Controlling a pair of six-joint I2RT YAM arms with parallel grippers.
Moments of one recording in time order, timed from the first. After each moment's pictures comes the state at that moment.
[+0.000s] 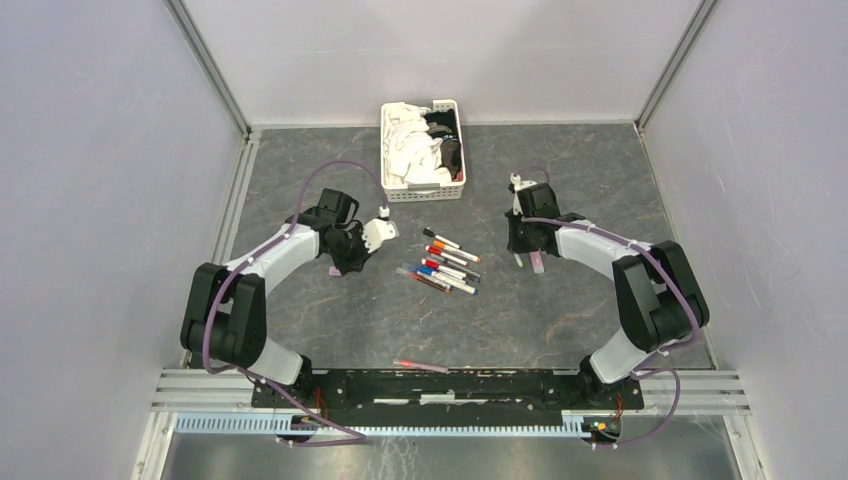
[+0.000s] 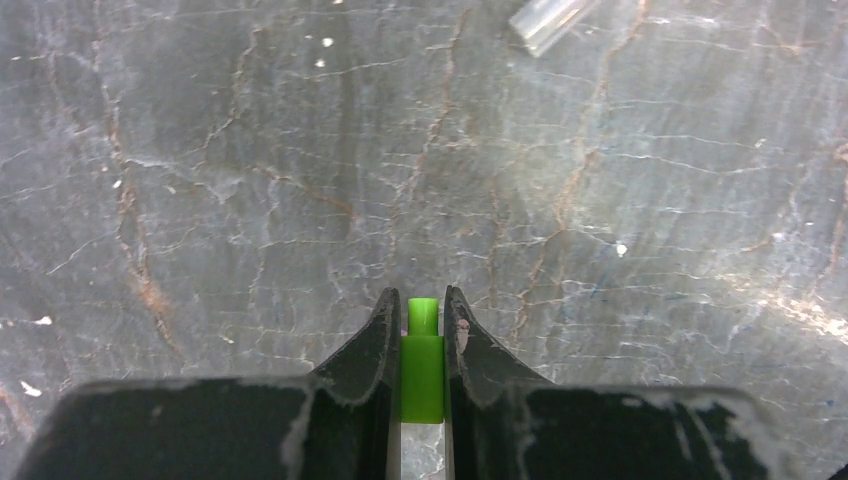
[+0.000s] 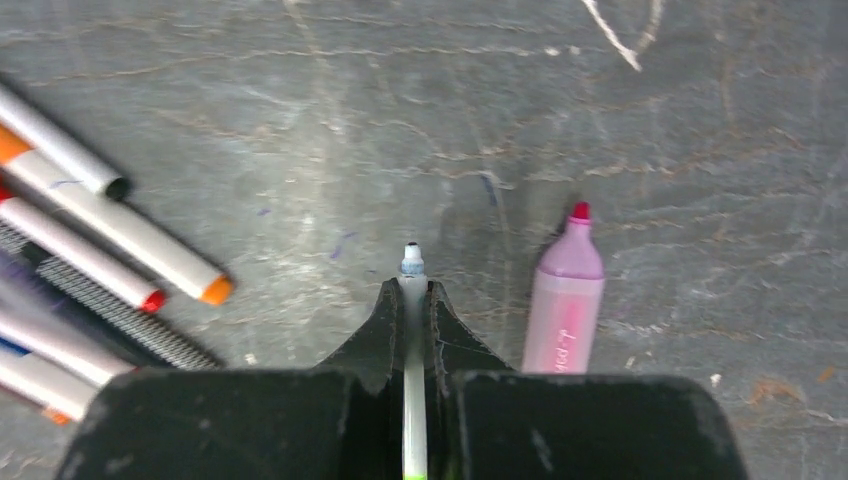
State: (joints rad) left arm -0.29 1.50 0.89 -0.60 0.32 0.86; right arm 0.37 1.61 0.90 -0.23 0.01 0.20
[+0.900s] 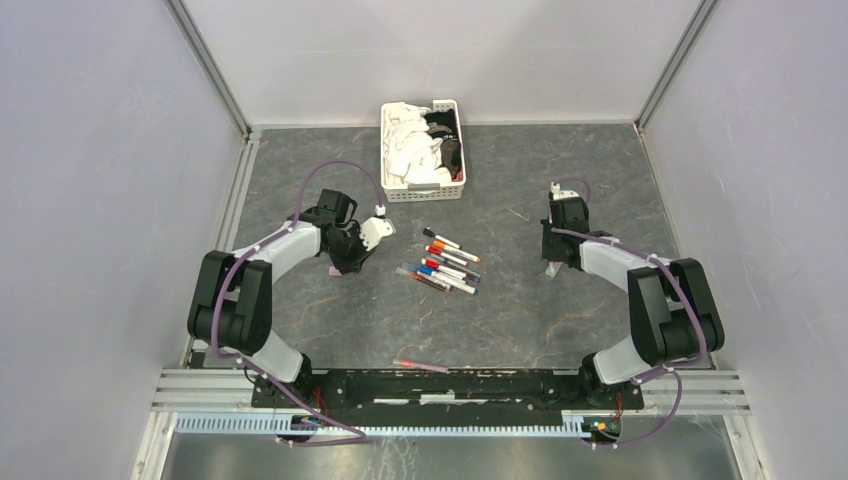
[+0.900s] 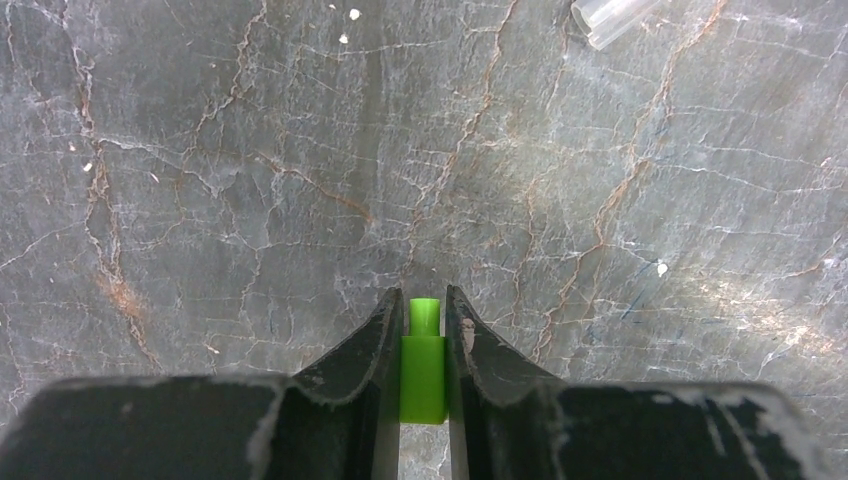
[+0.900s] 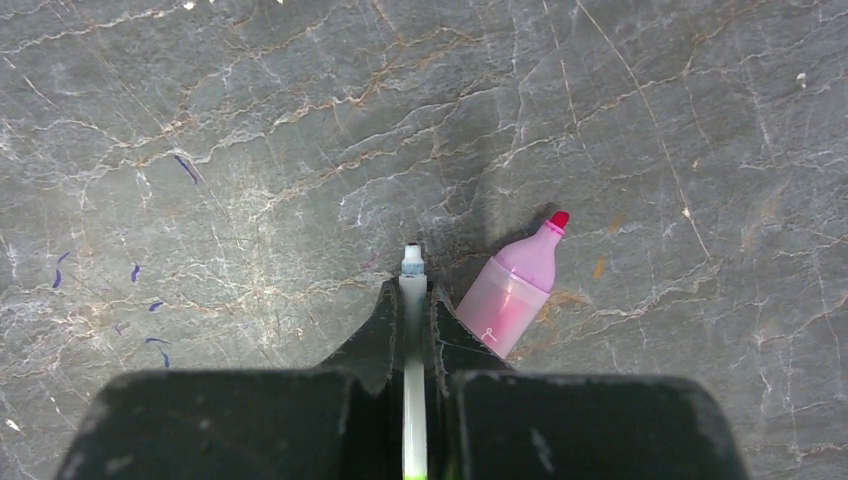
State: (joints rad) left arm -0.25 1.58 0.89 -0.54 0.31 0.82; right arm 0.19 1.52 0.71 -0.13 0.17 0.18
